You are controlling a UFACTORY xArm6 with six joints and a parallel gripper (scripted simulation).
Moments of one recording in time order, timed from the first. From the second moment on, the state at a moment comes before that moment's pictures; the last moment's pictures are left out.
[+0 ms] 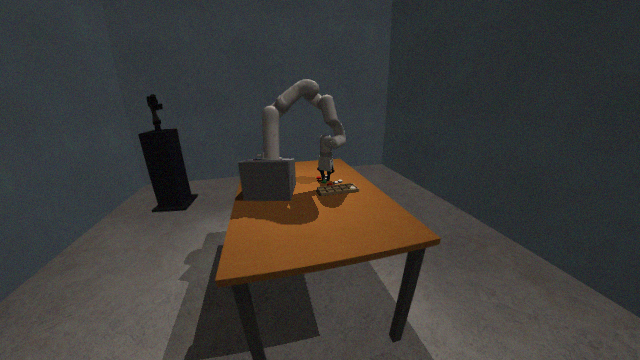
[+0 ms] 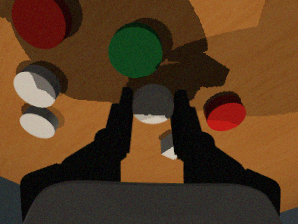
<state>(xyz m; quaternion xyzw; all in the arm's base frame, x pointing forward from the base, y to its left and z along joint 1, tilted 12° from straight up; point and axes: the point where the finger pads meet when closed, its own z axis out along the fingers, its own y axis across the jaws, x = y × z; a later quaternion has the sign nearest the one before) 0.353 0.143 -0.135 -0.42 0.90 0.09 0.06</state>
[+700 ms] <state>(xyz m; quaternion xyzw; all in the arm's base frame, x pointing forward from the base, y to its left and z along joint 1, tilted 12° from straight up) 0.349 0.123 -0.043 -0.42 0.90 0.09 0.06</state>
